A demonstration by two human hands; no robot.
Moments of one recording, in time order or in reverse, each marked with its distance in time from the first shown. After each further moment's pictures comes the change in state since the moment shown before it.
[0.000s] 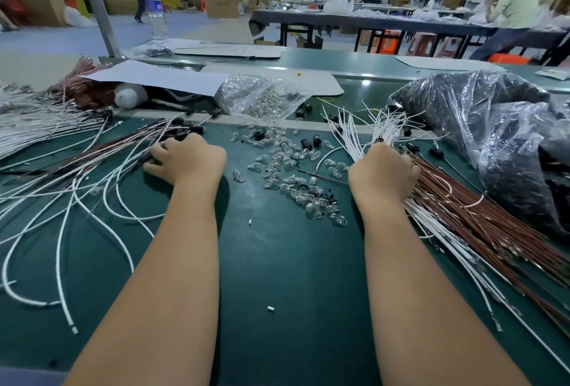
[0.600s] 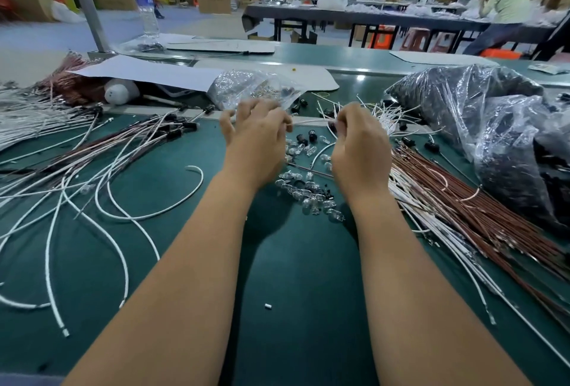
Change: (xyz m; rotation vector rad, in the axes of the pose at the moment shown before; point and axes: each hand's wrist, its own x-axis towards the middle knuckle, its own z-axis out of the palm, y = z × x) left_hand -0.041 0.051 0.019 -0.200 0.207 0.895; right_hand -0.007 -0.020 -0.007 0.405 0.329 -0.488
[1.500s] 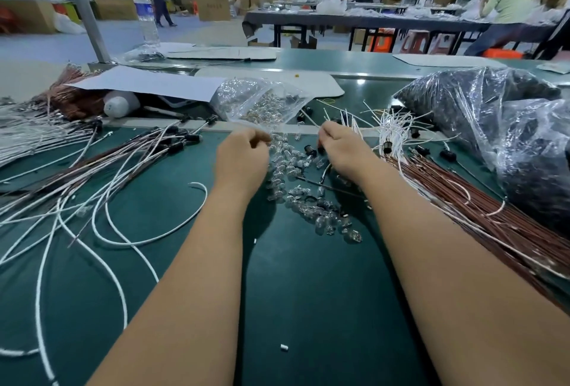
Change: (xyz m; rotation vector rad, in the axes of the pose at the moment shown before) left_hand 0.004 -0.027 0.001 -0.423 -0.046 -0.387; right_hand 0.042 0.011 0.042 0.278 -0.655 0.317
